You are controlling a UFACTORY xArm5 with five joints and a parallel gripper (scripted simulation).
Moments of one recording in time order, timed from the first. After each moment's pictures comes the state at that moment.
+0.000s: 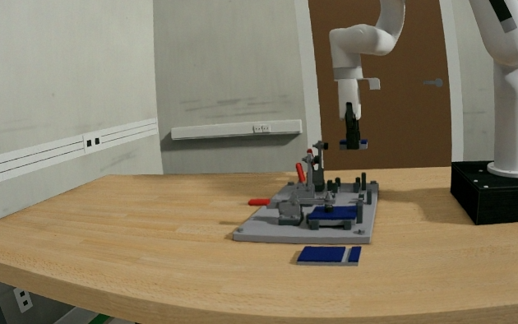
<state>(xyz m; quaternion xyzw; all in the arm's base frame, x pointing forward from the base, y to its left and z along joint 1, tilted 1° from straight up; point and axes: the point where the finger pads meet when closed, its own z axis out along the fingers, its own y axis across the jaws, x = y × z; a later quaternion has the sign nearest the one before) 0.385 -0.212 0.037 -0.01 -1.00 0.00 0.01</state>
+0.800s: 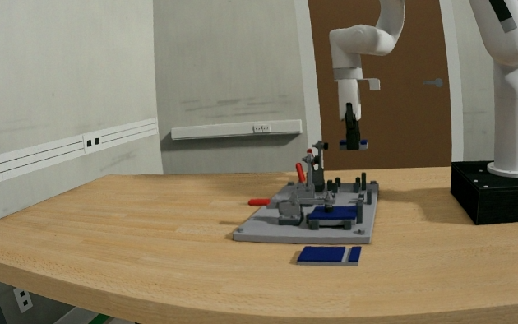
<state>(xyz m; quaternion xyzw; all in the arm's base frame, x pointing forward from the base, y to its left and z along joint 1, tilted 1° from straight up) 0.385 -0.212 0.036 -0.01 -1.00 0.00 0.01</state>
